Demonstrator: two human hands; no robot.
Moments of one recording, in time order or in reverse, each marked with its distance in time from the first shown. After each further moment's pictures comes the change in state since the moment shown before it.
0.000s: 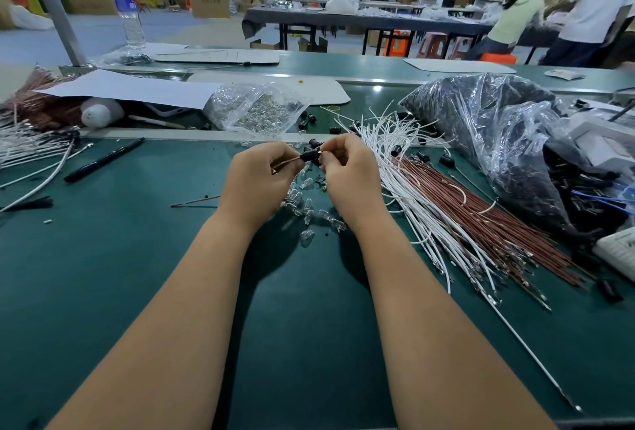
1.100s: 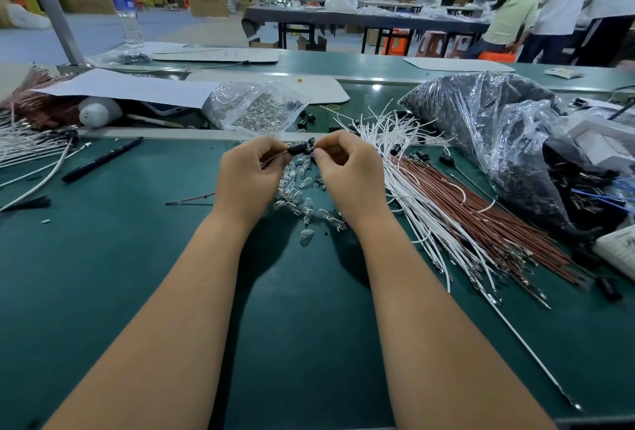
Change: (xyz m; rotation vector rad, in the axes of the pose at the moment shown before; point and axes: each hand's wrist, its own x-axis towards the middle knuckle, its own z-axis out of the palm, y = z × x) left_hand 0.001 -0.007 -0.002 -0.071 0.065 -0.094; right_hand -0.003 -0.002 -0.003 -0.057 0.018 -0.115
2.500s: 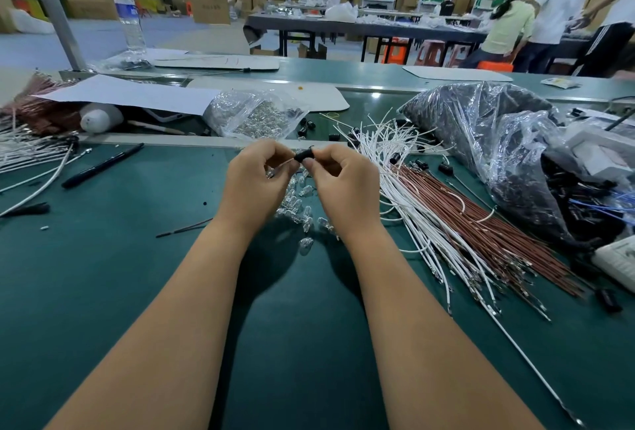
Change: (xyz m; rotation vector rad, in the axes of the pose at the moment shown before) left_hand 0.001 0.011 0.002 0.001 -0.012 0.029; right_hand -0.003 0.001 0.009 -0.054 0.071 -0.071
